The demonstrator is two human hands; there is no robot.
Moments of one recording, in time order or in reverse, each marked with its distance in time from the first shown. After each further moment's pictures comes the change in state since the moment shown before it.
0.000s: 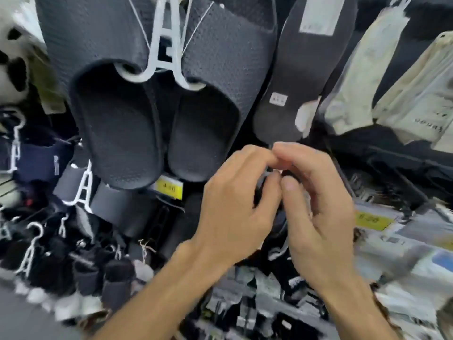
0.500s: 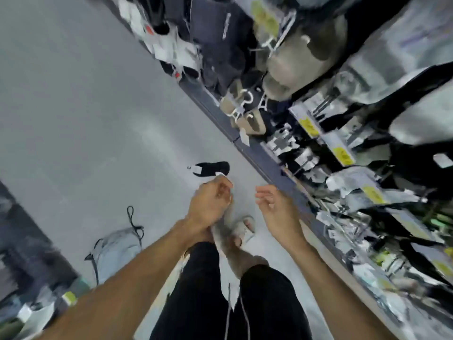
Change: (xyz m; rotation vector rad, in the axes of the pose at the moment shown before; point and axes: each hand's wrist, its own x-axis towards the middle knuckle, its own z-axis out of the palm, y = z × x) left_hand -0.544 -0.069 0.001 0.199 -0.371 -1.711; right_hand -0.502 0.065 0.112 0.172 -1.103 1.158
